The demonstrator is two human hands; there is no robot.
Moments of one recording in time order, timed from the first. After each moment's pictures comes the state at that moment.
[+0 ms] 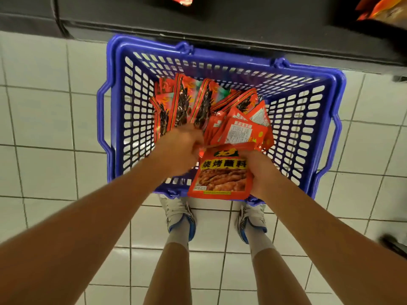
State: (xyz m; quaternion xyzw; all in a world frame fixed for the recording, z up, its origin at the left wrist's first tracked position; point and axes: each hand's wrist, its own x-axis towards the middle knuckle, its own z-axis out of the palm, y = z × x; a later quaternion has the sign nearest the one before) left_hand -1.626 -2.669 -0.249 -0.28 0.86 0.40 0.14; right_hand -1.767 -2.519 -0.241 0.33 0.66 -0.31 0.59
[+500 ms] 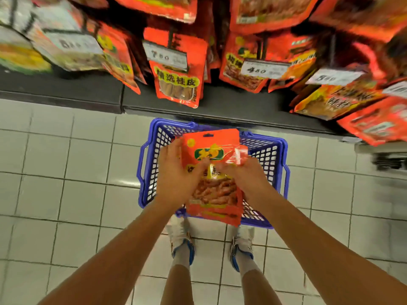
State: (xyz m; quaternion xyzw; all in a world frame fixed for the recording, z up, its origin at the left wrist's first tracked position) left_hand -1.652 -2.667 -0.049 -0.55 0.66 0.51 -0.10; right_hand -1.798 -2.577 -0.066 -0.04 0.73 -0.42 0.55
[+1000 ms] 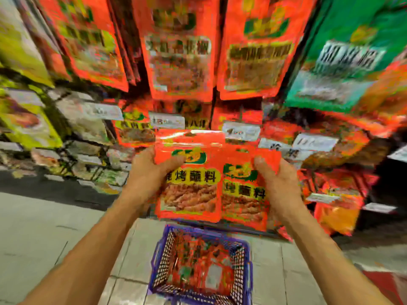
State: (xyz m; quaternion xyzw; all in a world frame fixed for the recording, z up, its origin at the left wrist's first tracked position) left_hand -1.687 -2.776 0.425 -0.40 0.56 0.65 -0.33; right_hand -1.900 -2.620 0.427 -0.31 0.71 -0.59 0.24
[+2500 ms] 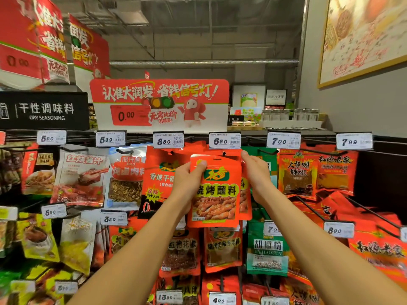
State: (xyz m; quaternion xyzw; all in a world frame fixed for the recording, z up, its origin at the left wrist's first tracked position) left_hand -1.798 -2.805 0.818 -0.21 0.63 0.56 -0.49; right_hand -1.970 -2.721 0.832 -0.34 0.63 -0.70 0.07
